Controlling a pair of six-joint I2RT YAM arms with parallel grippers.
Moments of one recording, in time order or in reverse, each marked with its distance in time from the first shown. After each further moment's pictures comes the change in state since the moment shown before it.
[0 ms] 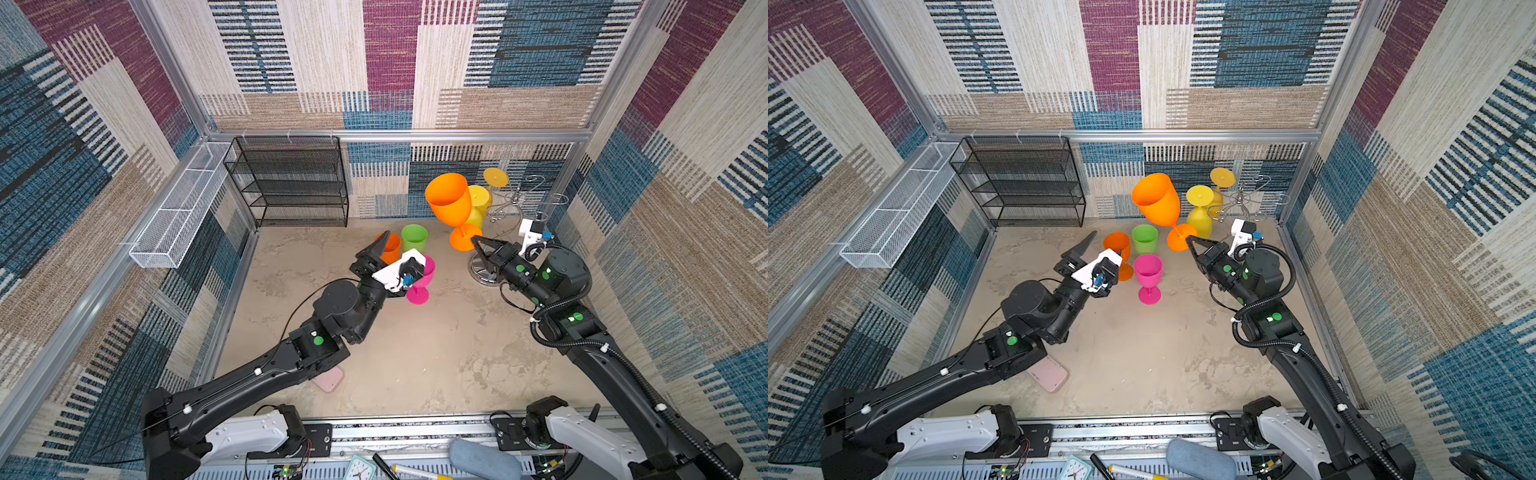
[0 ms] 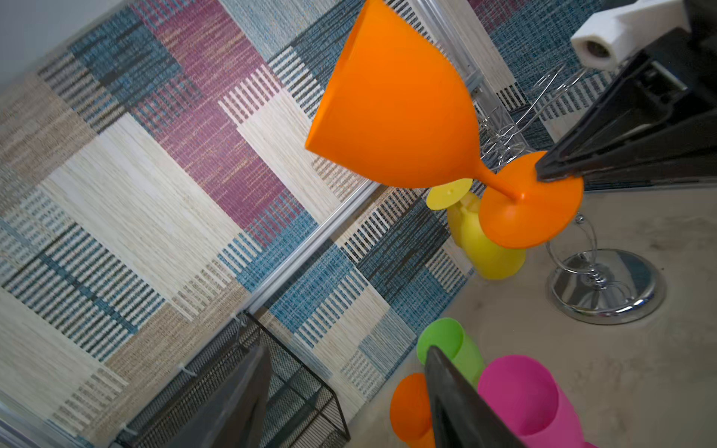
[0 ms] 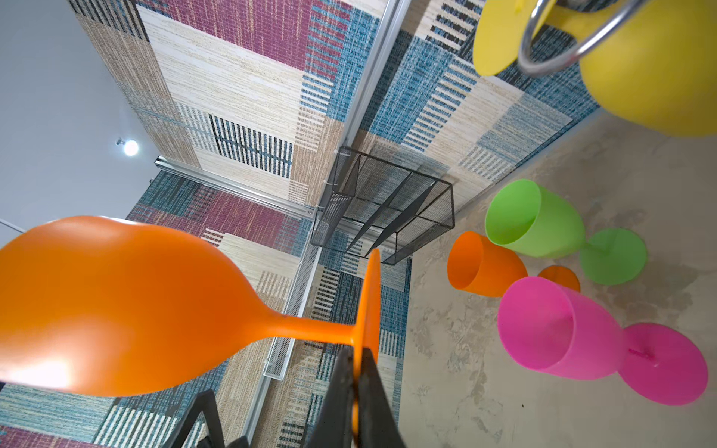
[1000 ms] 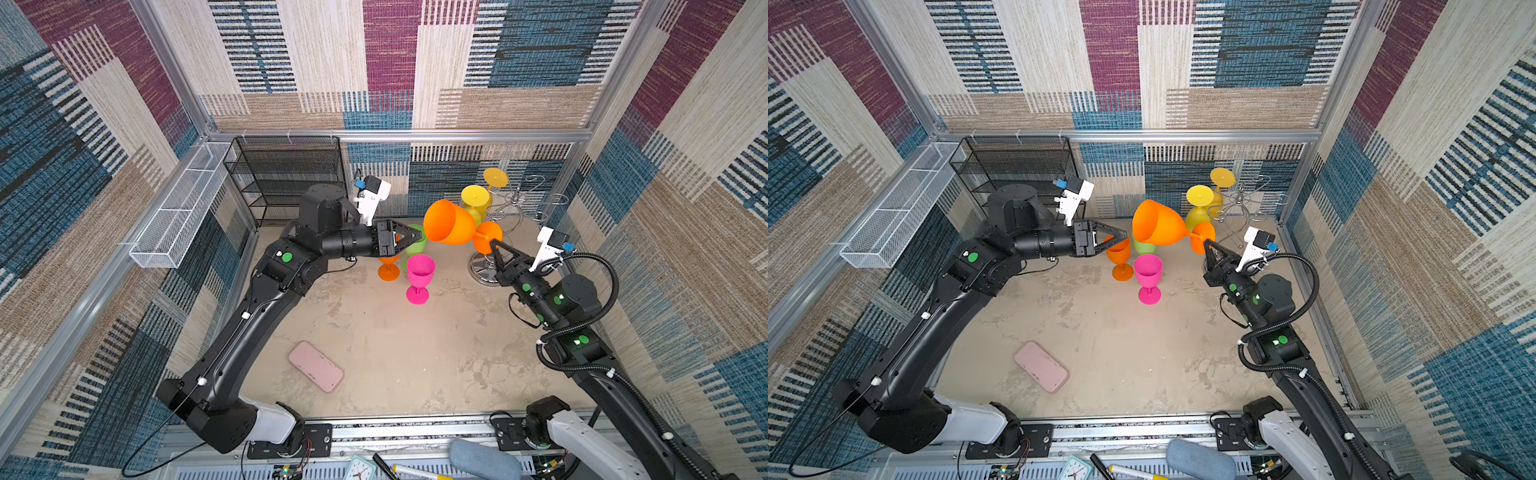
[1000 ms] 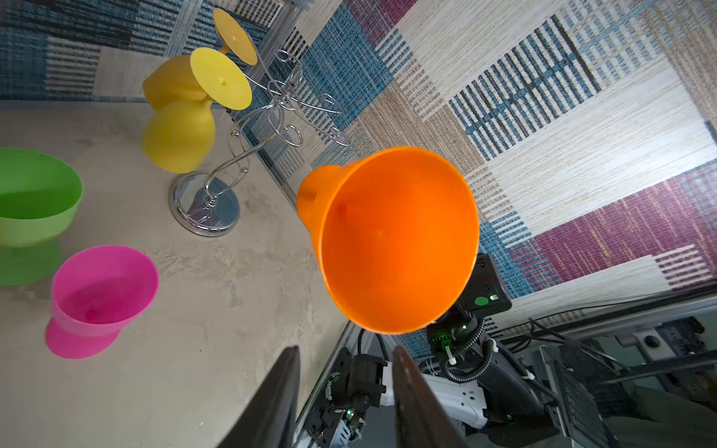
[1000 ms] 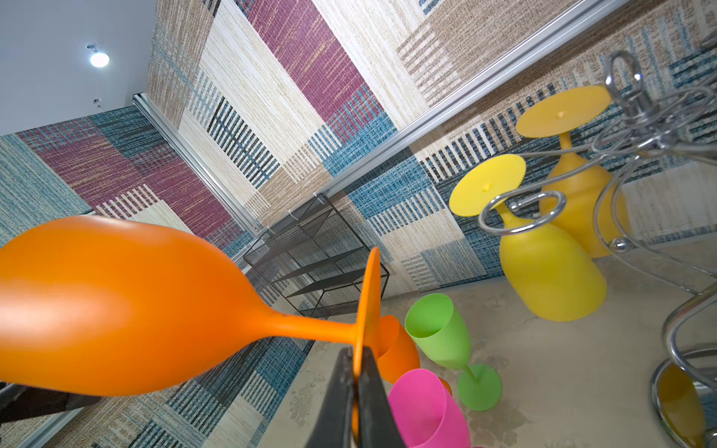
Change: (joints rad) left arm 0.420 0.339 0.674 -0.759 1.181 -1.336; right arm 0.000 -0.150 -0.145 0.123 0.177 -0.515
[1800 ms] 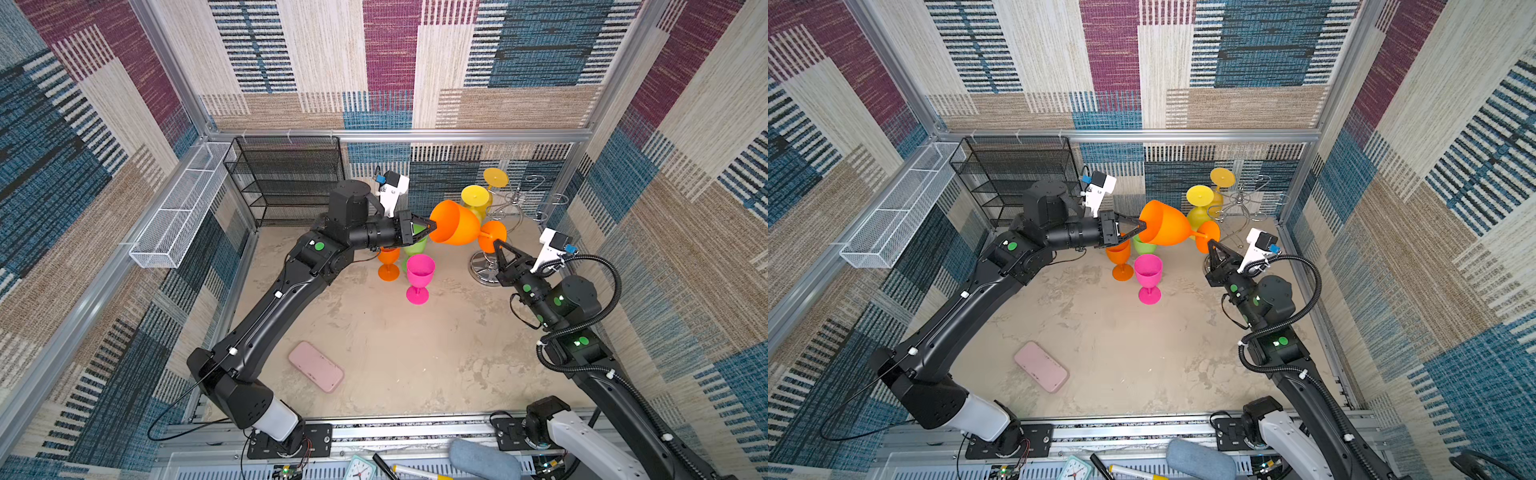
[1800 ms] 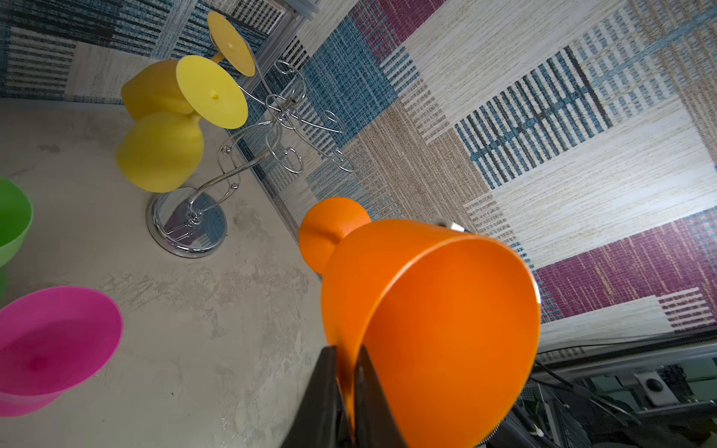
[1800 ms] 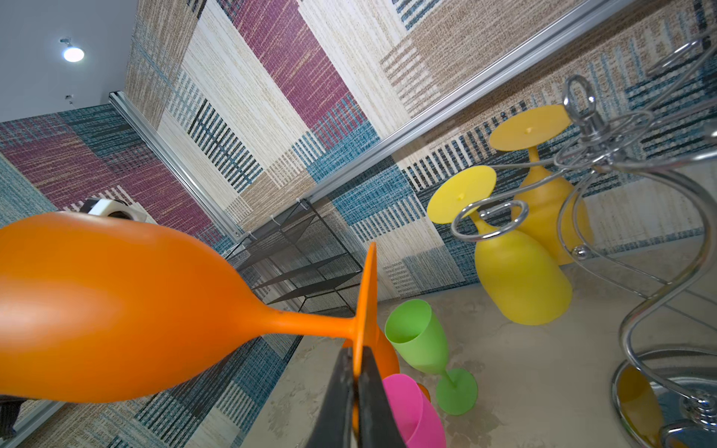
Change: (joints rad) left arm -0.061 0.130 0.042 0.135 -0.088 -0.071; right arm -0.002 -0.010 -0.014 -0.003 0.040 -0.045
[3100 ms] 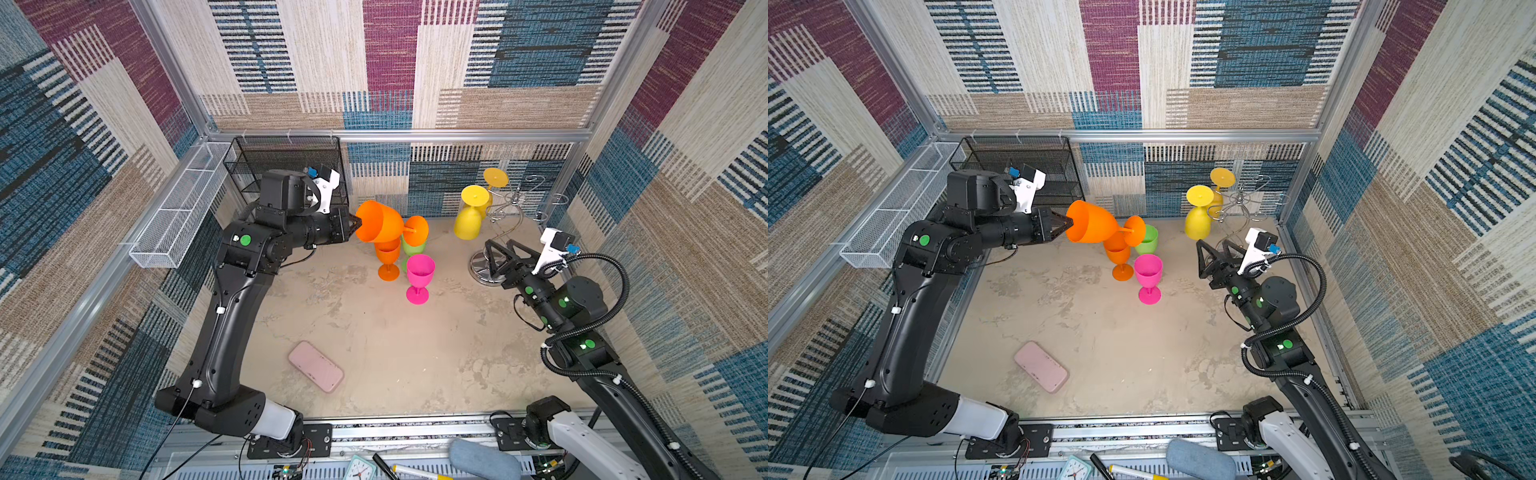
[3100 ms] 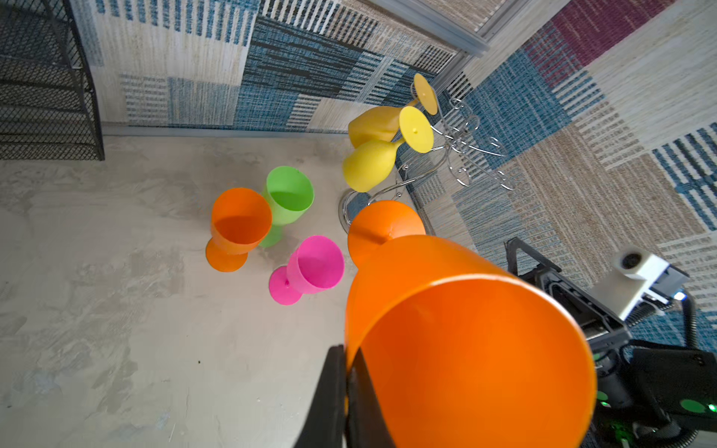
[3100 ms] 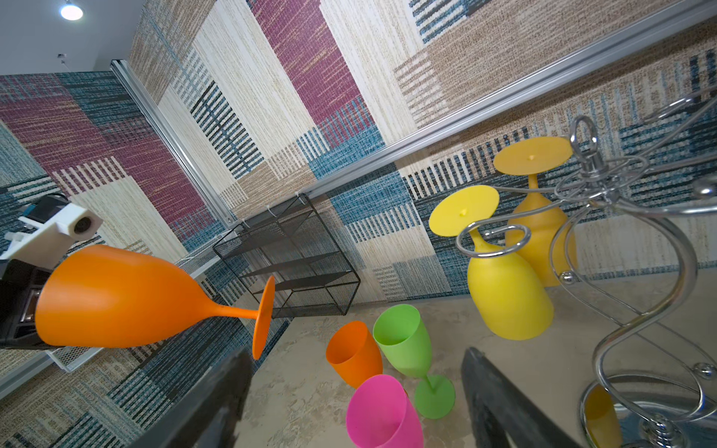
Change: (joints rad) left arm 0.301 -0.080 0.229 -0.636 -0.178 0.332; right arm 0.002 -0.020 0.027 -0.053 -0.011 -0.106
